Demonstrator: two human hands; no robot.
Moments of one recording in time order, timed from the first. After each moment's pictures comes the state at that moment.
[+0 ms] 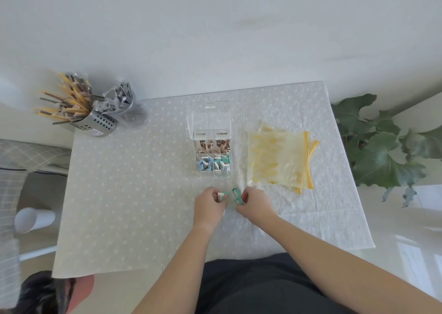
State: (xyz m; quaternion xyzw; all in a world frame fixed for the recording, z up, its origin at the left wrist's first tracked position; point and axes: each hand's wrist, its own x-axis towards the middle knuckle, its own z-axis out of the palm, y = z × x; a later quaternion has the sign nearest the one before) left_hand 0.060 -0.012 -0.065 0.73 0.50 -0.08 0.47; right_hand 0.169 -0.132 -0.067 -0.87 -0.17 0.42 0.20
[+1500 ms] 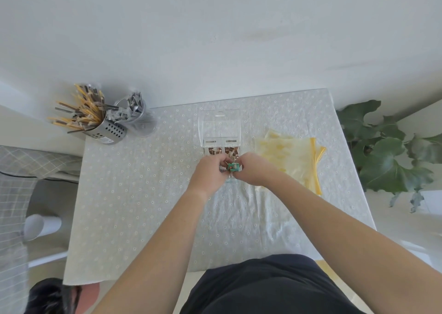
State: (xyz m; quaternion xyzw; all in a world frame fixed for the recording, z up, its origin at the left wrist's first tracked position) left_hand 0.122 0.077 -0.008 0.87 0.28 -0.07 0.41; right_hand 0.247 -0.040 0.002 -0.84 -0.35 0.40 0.11
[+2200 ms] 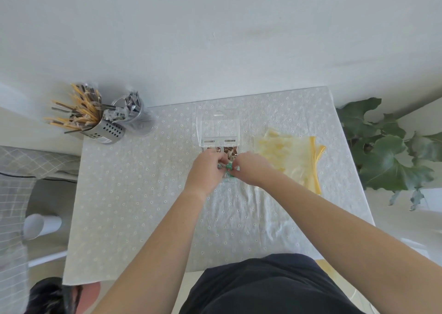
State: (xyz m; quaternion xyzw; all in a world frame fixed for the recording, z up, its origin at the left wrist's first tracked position) left_hand 0.127 0.082 -0.002 0.89 0.29 -0.05 0.35; right_hand 0.247 -0.035 -0.007 -0.85 -0.41 0.34 0.02
